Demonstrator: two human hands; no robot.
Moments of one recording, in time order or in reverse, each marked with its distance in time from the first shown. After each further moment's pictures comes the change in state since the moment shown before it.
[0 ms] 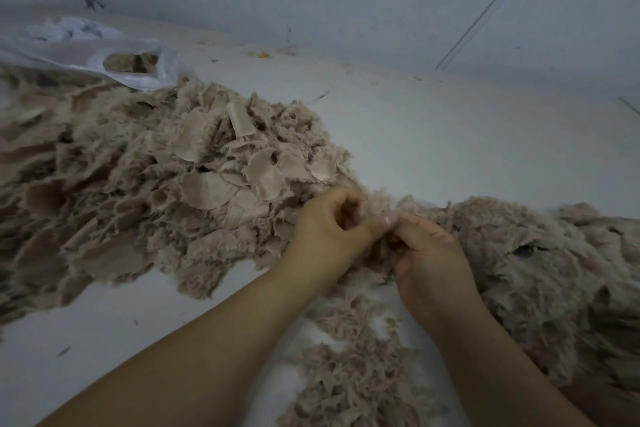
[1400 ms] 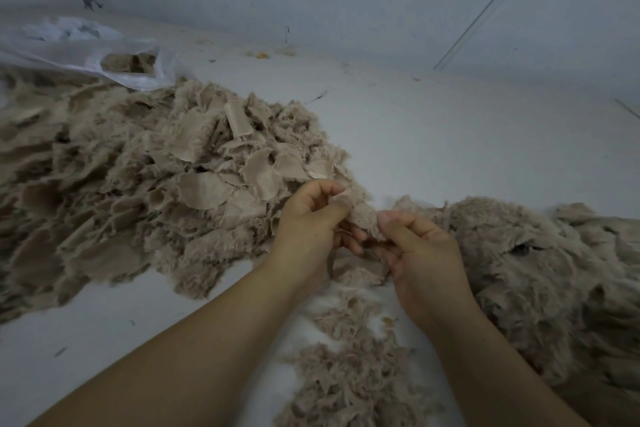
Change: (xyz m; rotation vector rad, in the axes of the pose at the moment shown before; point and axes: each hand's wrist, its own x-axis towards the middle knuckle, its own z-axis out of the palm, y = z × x) left_hand 0.004 -0.002 -0.005 -0.508 0.037 -0.190; right_hand 0.001 0.002 -0.001 -0.119 0.091 -0.041
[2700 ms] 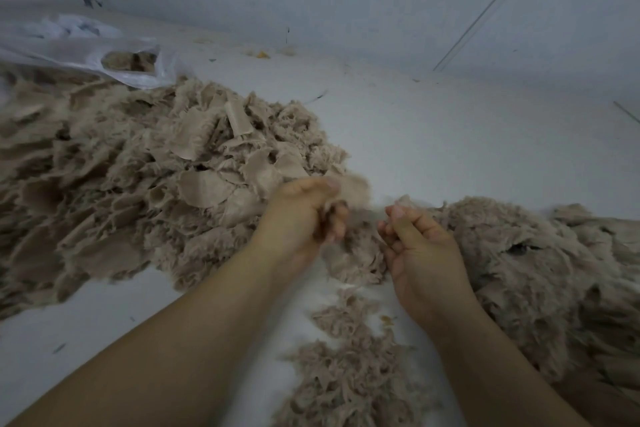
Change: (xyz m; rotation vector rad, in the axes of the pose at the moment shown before) left_hand 0.012 0.018 -0.008 -0.067 -0.023 -0.119; right_hand 0.003 0.001 0.002 0.128 0.065 0.047
